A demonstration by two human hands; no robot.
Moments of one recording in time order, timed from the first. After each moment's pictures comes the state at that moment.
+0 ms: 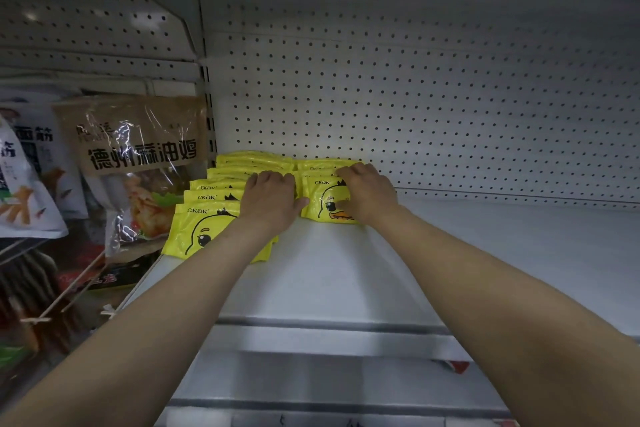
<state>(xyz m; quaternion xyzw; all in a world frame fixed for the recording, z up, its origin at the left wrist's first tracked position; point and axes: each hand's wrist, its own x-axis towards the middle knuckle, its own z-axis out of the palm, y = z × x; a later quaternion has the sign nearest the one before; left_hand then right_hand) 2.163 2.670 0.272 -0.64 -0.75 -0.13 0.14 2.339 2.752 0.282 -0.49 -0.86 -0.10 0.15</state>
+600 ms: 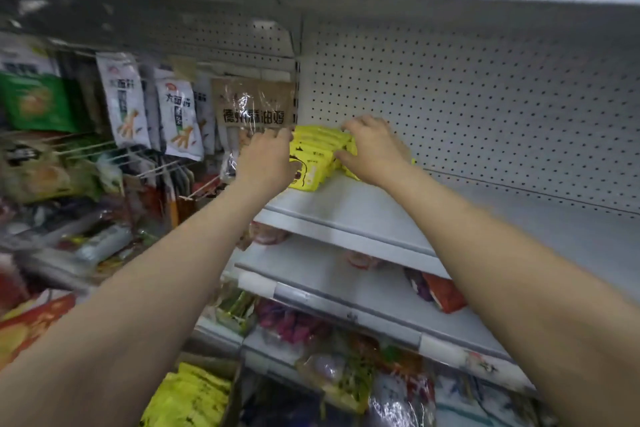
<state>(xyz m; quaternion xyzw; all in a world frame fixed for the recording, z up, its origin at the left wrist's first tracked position) 2.213 2.454 0.328 -0.51 -0.80 -0.26 0.16 2.374 2.564 0.362 -0.32 -0.91 -0.07 0.26</state>
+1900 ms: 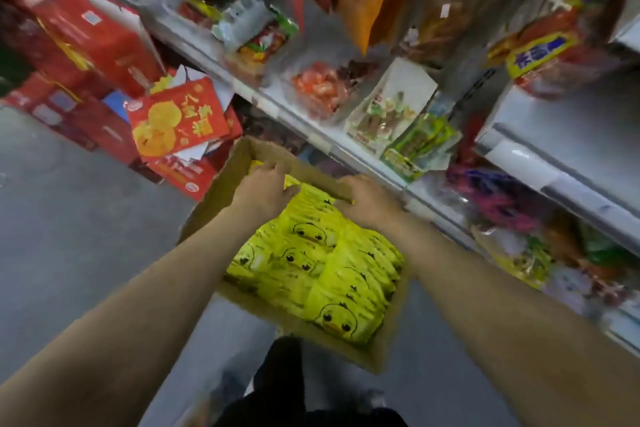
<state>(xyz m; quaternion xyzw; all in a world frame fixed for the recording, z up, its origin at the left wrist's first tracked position) 1.908 2.165 -0.058 -0.39 -0.89 -0.11 -0.22 2.047 2.329 -0.062 -0.26 -0.92 0.24 -0.19</state>
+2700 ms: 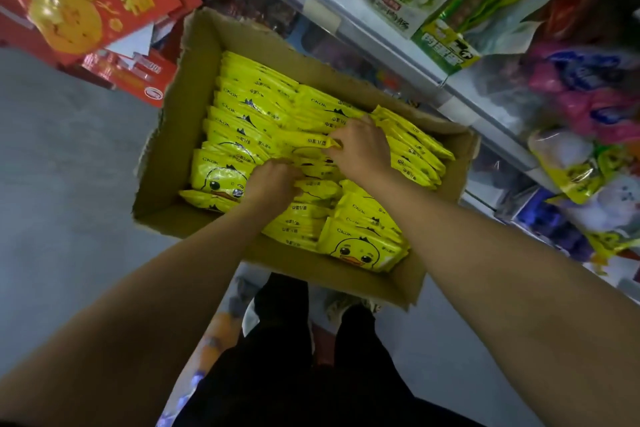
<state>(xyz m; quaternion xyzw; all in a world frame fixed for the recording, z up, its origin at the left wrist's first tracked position) 1.953 2.129 -0.223 -0.38 -0.83 -0.05 -0.41 2.039 2.289 -0.201 -0.32 -0.90 0.22 -0.19</state>
